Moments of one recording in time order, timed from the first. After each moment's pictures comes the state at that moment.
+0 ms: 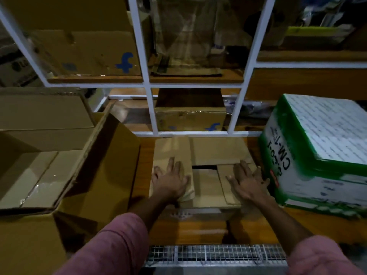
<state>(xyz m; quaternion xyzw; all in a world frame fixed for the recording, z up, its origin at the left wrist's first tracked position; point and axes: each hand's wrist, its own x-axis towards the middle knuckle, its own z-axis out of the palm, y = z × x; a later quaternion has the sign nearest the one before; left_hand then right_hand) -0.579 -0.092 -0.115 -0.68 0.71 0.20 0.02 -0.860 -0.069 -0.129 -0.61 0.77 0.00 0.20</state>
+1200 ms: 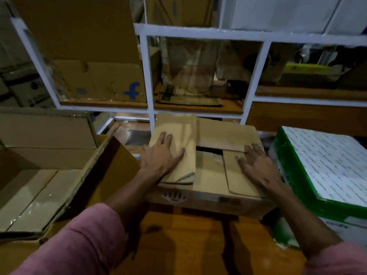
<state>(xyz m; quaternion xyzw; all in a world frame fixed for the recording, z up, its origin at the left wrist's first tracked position) -0.573 -0.170 0.020 -0.69 0.70 0.09 -0.13 -0.893 -0.142 -0.001 -0.66 0.72 -0.19 0.08</state>
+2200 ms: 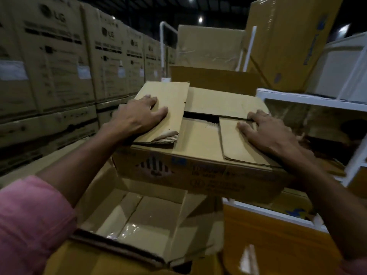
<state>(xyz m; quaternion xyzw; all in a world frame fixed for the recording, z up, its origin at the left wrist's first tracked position) -0.155 -0.103 0.259 -0.73 0.63 -0.06 -0.26 -0.477 -0.131 0.251 -0.75 0.61 -0.26 -0.06</state>
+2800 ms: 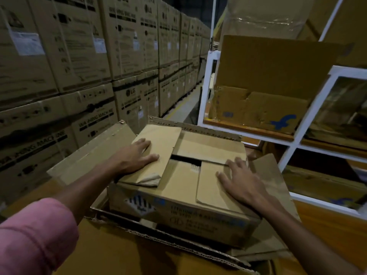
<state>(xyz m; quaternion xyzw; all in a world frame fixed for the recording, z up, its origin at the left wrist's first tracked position) 0.087 -0.111 0.079 -0.73 0.66 0.14 -0.12 -0.256 -0.121 0.077 -0.77 0.62 -0.10 0.11</state>
